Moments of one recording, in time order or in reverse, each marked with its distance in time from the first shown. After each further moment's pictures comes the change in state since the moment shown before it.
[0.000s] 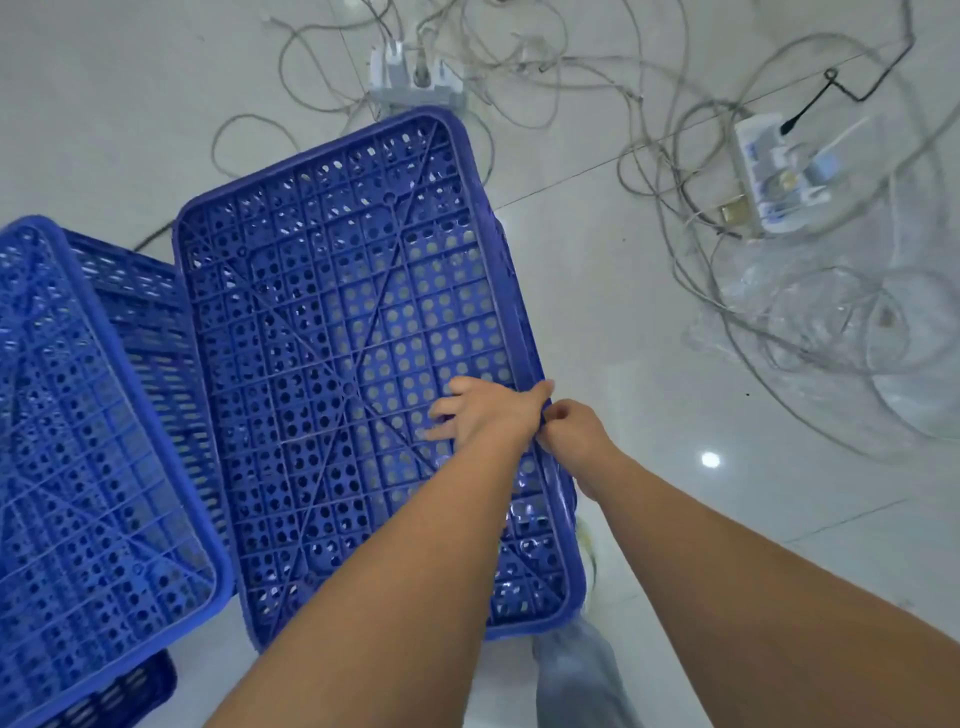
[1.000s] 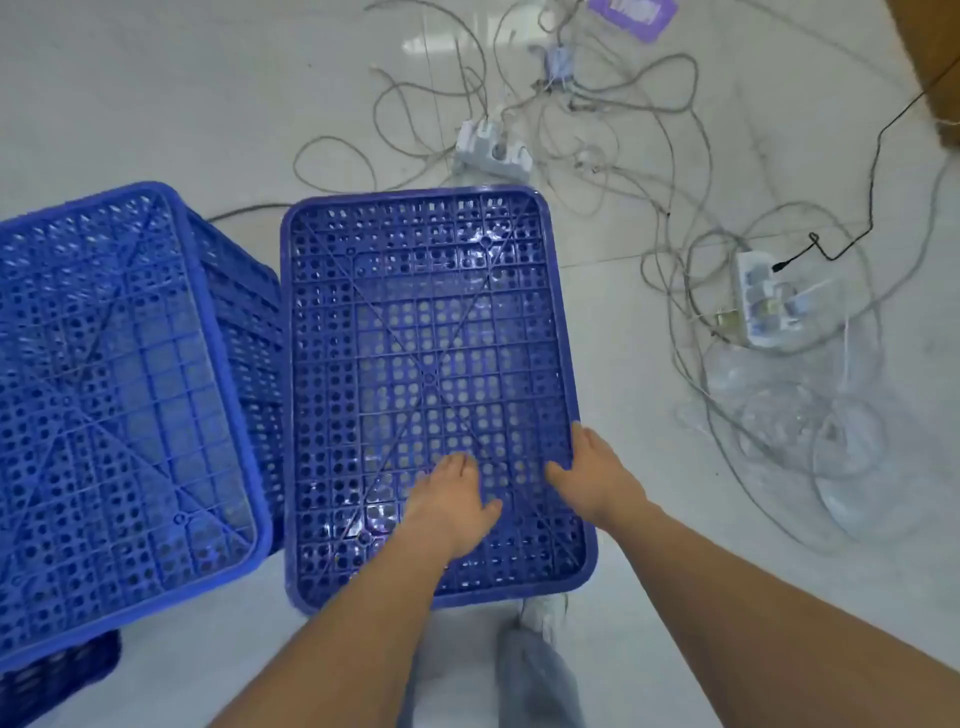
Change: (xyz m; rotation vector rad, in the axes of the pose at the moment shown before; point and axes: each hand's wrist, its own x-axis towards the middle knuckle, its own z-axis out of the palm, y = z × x) left_hand 0.006 -0.145 -0.072 0.492 -0.174 0.654; right_hand -0.074 -0.041 0.022 -0.829 0.004 -0.167
